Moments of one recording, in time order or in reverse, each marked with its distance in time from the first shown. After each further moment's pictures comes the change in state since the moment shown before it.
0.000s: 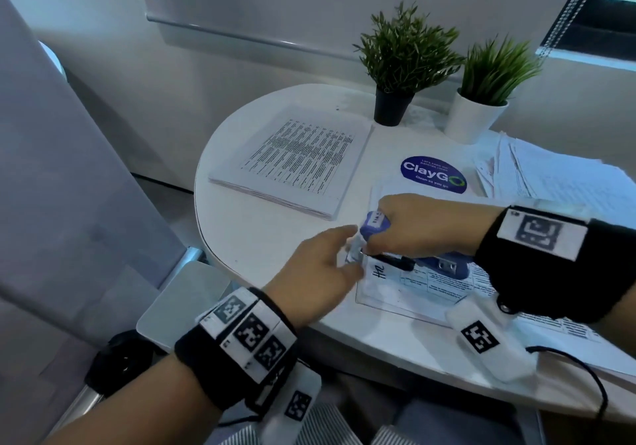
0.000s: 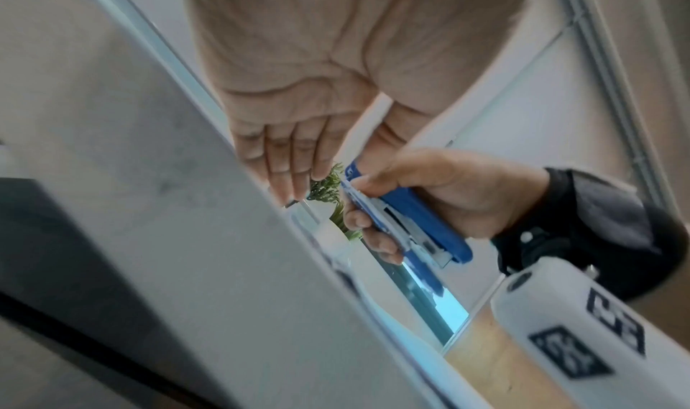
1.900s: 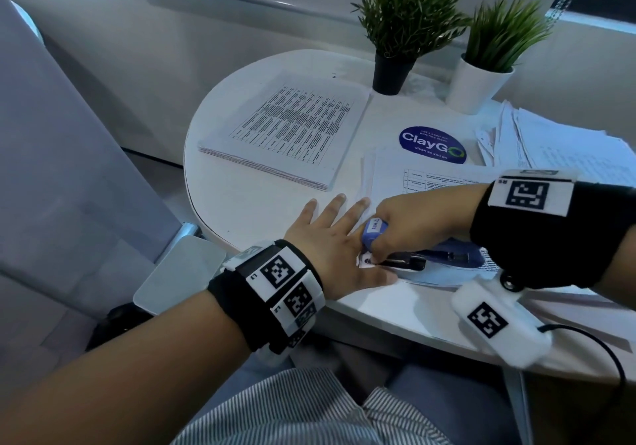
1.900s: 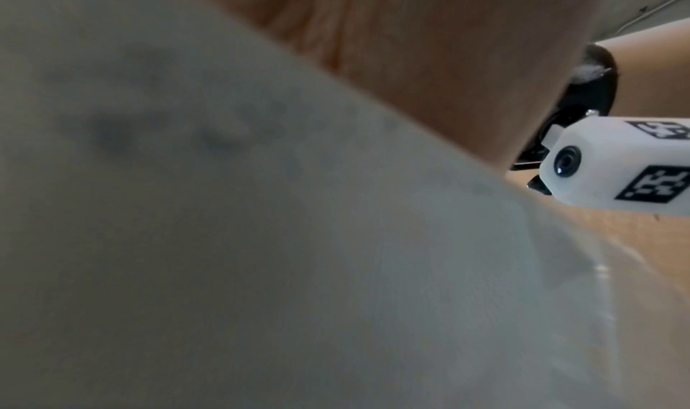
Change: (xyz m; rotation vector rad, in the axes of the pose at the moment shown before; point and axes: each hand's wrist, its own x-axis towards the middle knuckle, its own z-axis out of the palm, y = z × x) left_hand 0.011 0.006 0.016 1.111 -0.425 0.030; right_hand 0.005 0.008 0.022 -0.115 -0.245 -0.005
